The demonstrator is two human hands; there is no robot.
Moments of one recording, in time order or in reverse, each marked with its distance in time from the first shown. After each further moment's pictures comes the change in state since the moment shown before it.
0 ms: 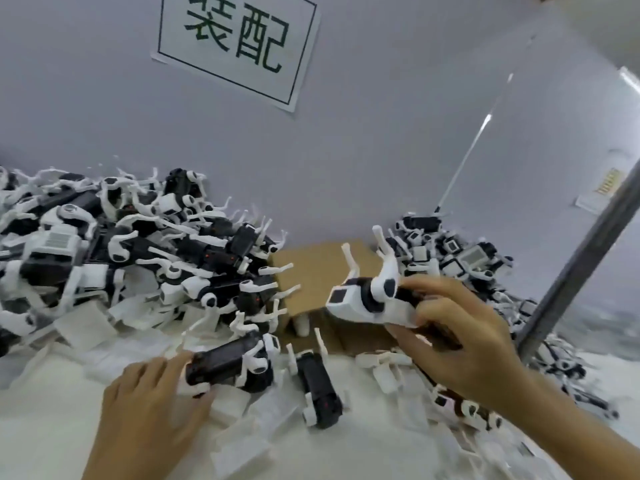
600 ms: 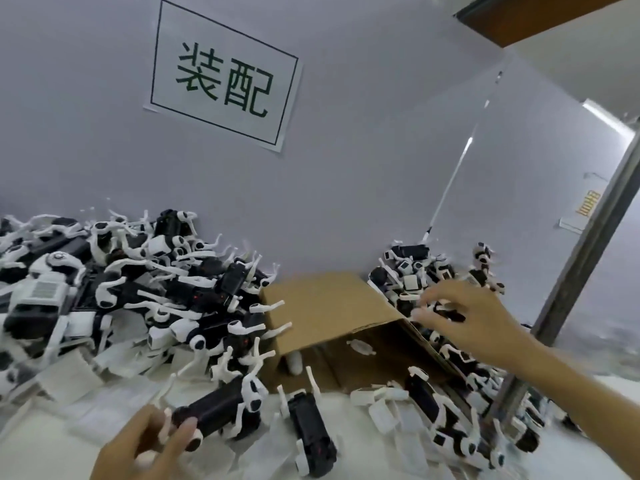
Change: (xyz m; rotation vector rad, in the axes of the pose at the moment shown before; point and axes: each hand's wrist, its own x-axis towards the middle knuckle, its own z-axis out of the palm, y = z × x) left_hand 0.010 0.033 -0.021 -0.771 -0.004 -0.350; right_hand 0.015 0.077 -0.044 -0.069 -0.344 0.647
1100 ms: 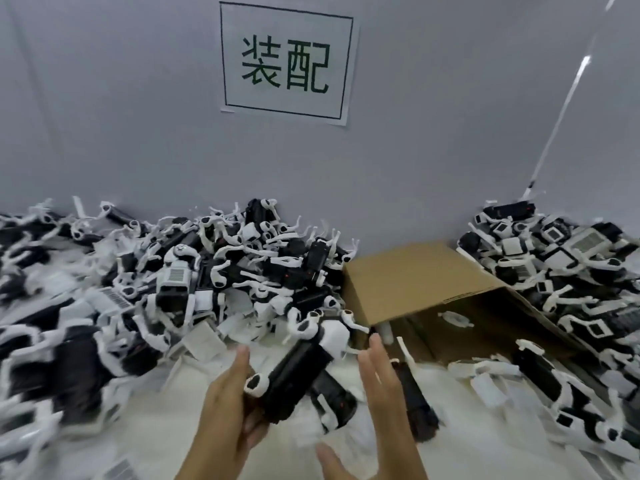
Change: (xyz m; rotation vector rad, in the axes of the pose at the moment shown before) left_hand 0.019 0.034 -0.030 -0.618 -0.023 -0.722; right_hand -0.101 -0.161 0.211 0.599 0.253 -0.237
